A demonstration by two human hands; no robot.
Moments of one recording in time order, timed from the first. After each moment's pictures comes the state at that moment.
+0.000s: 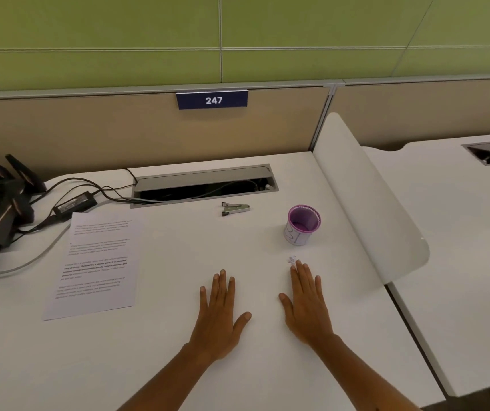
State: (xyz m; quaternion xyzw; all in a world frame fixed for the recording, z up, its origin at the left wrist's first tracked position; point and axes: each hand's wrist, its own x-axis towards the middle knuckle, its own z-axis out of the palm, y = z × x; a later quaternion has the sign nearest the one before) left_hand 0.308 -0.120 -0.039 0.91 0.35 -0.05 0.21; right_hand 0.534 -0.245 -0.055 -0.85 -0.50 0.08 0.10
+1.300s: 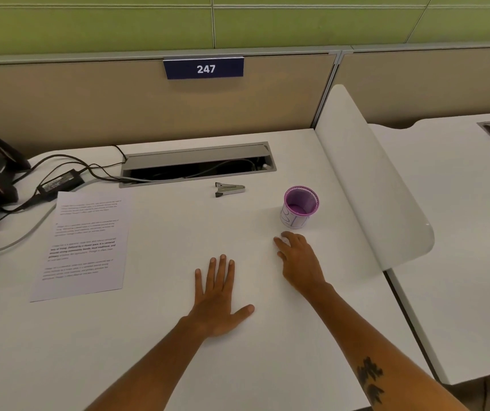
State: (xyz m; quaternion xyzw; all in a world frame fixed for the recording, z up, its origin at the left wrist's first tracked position) left_hand 0.331 -0.116 -0.044 0.90 0.35 -0.17 0.21; right_hand 0.580 -0.186 -0.037 -0.82 -0.56 0.08 0.12
